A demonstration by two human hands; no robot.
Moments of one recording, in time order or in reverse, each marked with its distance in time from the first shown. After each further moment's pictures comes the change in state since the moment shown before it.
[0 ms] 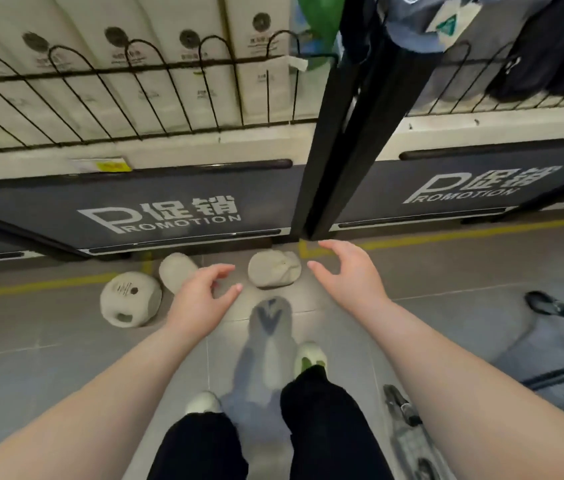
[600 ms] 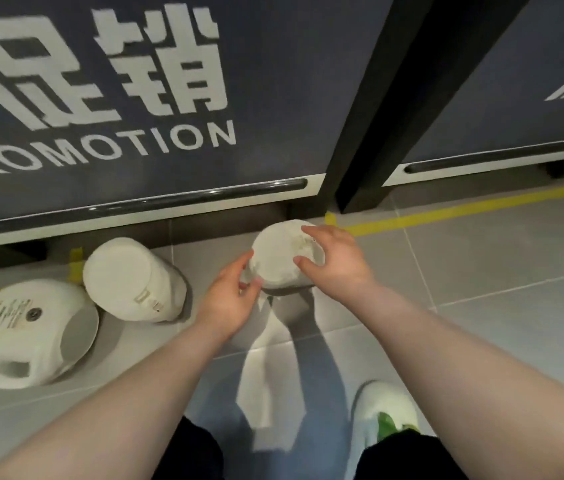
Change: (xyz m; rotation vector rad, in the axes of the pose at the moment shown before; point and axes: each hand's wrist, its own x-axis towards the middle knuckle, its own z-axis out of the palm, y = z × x) left_hand 0.222 -0.257 0.265 -0.089 -0.106 0.068; right_hand 0.182 0.180 0.335 -0.100 -0.007 -0.042
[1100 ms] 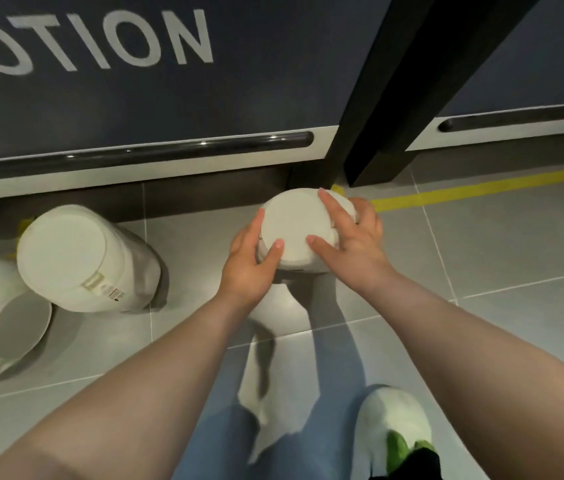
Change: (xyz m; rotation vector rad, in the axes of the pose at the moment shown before) left_hand 0.068 -0.029 0.082 -0.376 0.041 0.027; right_hand 0.036 0.071 0.053 0.015 0.086 0.027
